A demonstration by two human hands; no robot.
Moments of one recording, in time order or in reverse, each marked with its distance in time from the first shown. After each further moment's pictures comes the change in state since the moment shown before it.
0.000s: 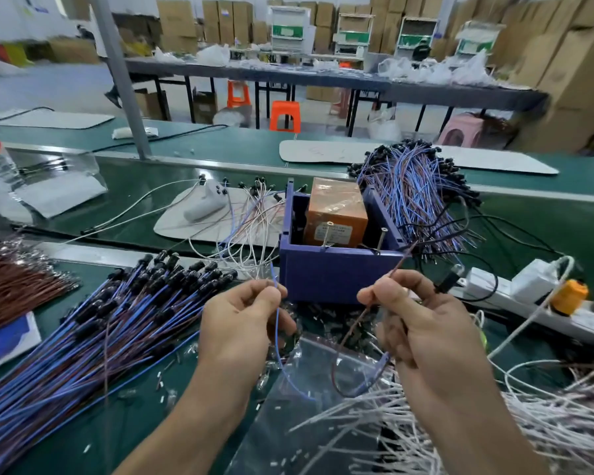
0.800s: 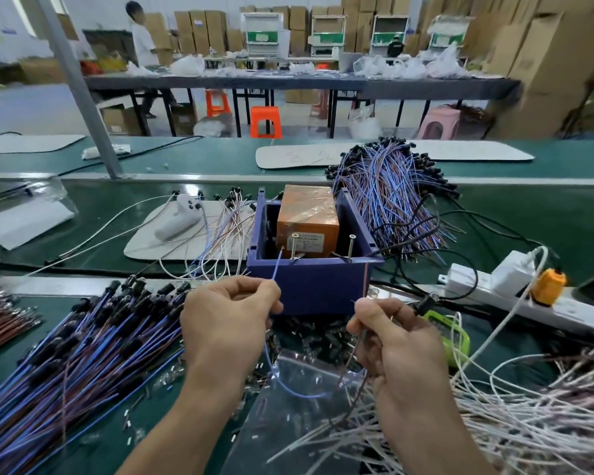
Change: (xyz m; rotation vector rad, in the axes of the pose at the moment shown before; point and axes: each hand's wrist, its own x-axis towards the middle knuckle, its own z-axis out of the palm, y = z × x) left_hand 0.022 0.008 0.037 0.246 0.134 0.219; right_hand 0.018 0.031 -0.024 0.020 0.212 0.038
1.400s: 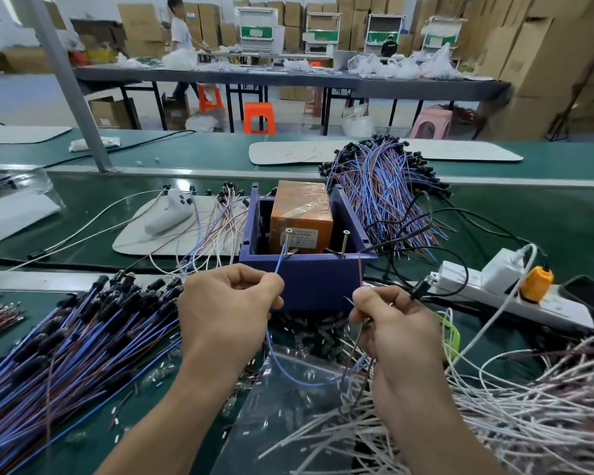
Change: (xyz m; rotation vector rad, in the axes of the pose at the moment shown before) left_hand 0.003 0.003 0.001 0.040 -0.060 0.084; right_hand 0.006 -0.008 0.007 -0.109 0.084 -0.048
